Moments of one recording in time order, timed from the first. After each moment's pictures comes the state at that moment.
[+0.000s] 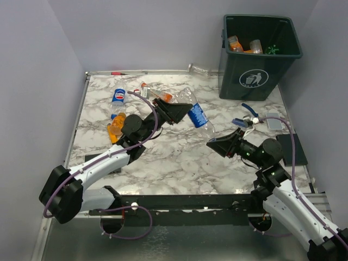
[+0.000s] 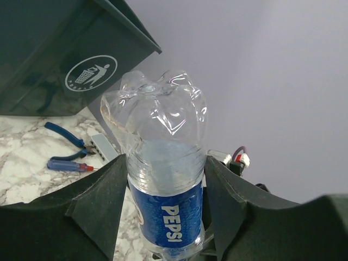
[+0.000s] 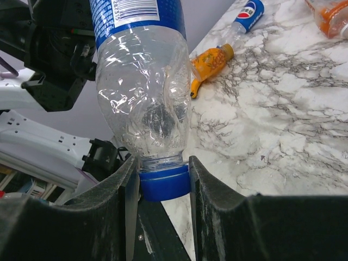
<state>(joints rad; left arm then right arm) -0.71 1.20 0.72 0.81 0.15 -0.97 0.44 0.56 0.36 0.27 -0.55 0.71</state>
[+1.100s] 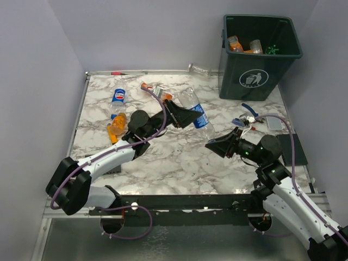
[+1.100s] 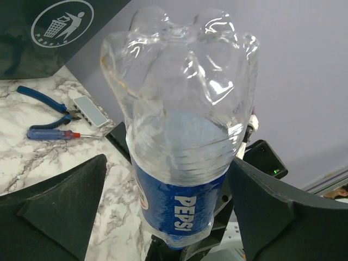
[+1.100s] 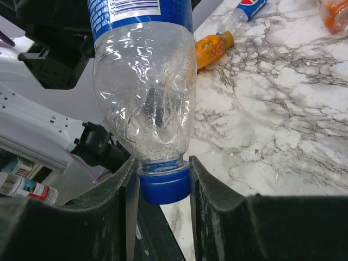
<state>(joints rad) -0.70 1.31 0.76 0.82 0.36 -0.97 0.44 0.60 0.41 0.20 -0.60 0.61</state>
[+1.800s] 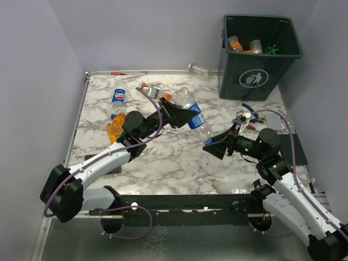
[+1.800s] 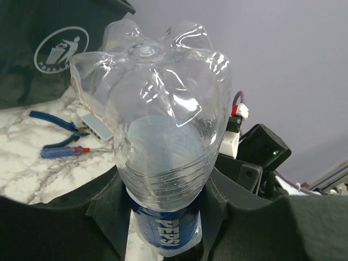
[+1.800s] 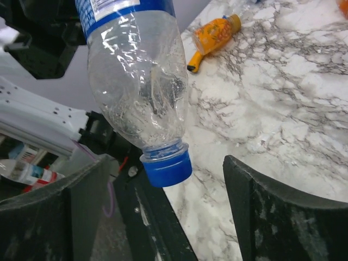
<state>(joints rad) -0.70 1.24 0.77 0.78 0.36 -0.88 0.44 0.66 0.49 0.10 -0.67 0.56</state>
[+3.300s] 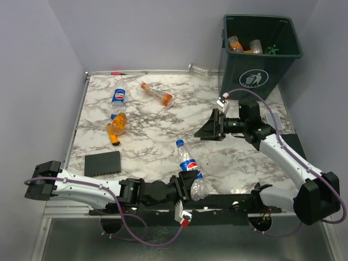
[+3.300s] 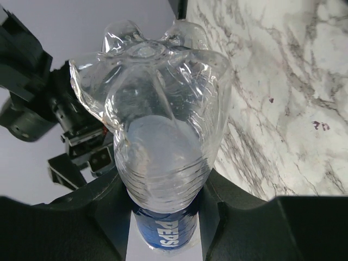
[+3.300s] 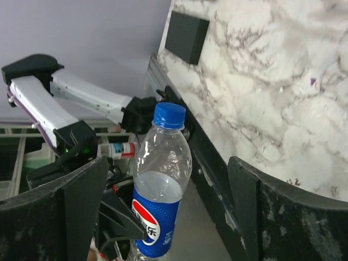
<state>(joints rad) -1.60 0.96 0.45 0.24 -0.34 1.47 0.36 1.19 0.89 -0.17 -0.91 0.73</state>
